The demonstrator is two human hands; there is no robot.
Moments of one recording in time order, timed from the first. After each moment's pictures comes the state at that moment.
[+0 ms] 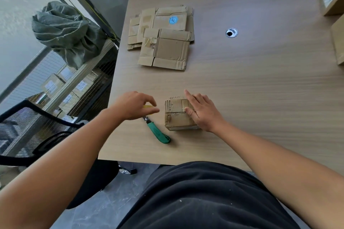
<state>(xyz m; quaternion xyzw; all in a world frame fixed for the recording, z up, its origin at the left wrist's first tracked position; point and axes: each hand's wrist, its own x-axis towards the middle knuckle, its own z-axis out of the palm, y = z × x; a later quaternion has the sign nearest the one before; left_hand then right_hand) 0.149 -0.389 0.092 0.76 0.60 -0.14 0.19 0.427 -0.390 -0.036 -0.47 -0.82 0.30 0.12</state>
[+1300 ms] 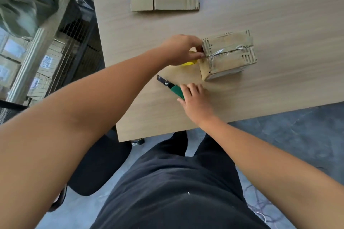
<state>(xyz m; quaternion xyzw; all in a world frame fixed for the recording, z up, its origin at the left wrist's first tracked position) 0.149 -0.319 -0.005 0.86 0.39 -0.07 0.33 0.242 -0.504 -0.087 -0.63 -0.75 0.23 0.02</state>
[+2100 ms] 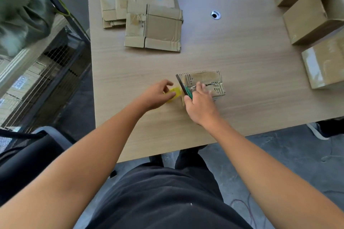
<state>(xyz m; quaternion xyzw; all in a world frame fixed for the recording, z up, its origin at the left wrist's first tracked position) 0.115 -0.379 -0.018 0.70 0.53 0.07 0.47 0.291 -0.450 0.019 -0.74 -0.63 0.26 -0.02</state>
